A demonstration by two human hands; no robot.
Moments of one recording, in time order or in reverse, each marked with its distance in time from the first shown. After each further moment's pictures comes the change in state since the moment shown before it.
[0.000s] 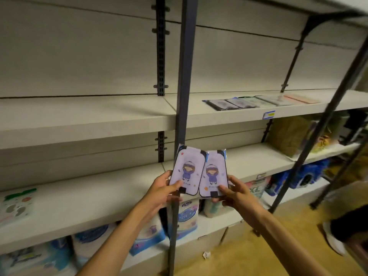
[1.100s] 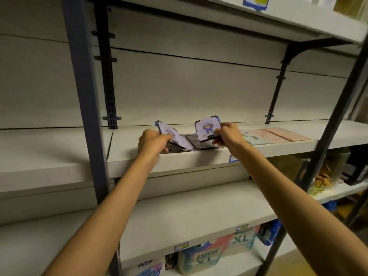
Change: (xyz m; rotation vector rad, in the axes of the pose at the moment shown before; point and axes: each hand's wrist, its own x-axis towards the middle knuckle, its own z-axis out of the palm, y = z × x) left_hand 0.263 0.178 0.176 0.393 0.640 0.194; right_hand 0.270 -0.232 -0.198 -0.318 0.263 -0.235
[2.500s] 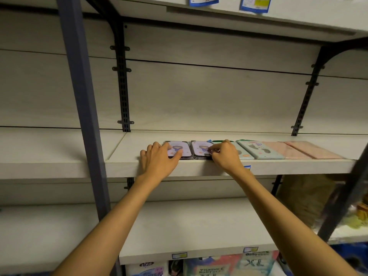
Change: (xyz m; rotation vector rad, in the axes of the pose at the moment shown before) left_hand -0.010 -0.032 0.046 0.937 0.240 0.321; right_hand 0.036 0.053 -0.006 -0.674 -0.081 -0.419
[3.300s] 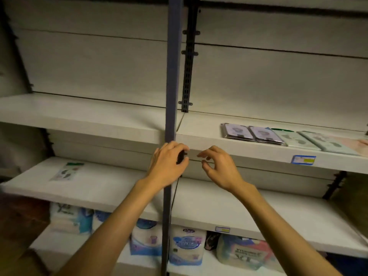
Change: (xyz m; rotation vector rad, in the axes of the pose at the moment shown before) left_hand -0.126 -0.139 -0.084 -0.192 0.010 0.122; right_hand -0.129 -0.141 0.091 0.160 -0.137 -0.553
